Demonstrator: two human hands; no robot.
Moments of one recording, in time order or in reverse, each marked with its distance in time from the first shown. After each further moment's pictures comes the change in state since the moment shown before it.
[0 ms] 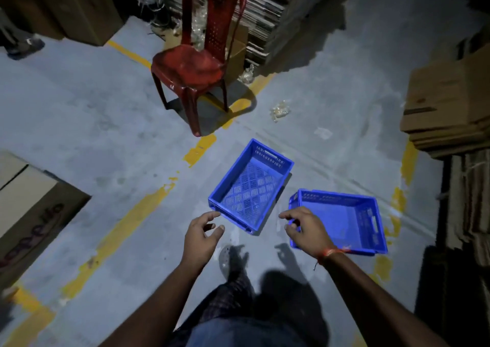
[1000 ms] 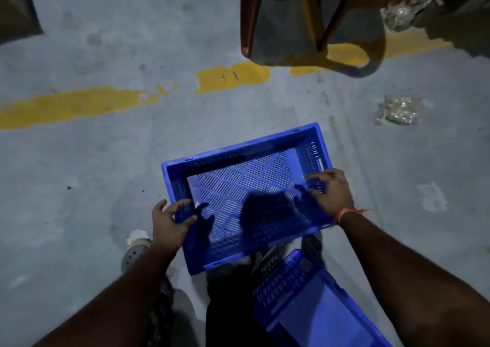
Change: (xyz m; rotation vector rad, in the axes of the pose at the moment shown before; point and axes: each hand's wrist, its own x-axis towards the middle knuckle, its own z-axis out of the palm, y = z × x) left_hand 0.322 -0.326 0.283 -0.088 0.537 -0.585; right_hand 0.597 0.383 0.148 -0.443 -0.387 -0.230
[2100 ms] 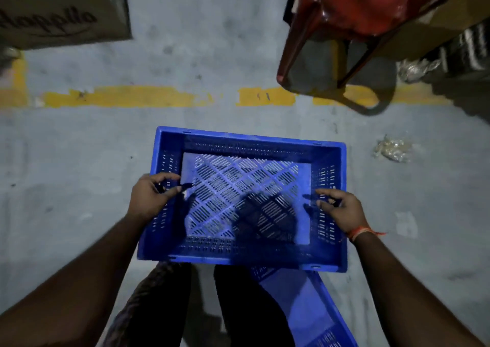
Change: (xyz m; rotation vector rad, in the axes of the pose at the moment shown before) left_hand -0.128 0.118 -0.218 0.031 0.127 0.107; right_hand -0.117 -0.122 -0.167 0.356 -0.189 -0.066
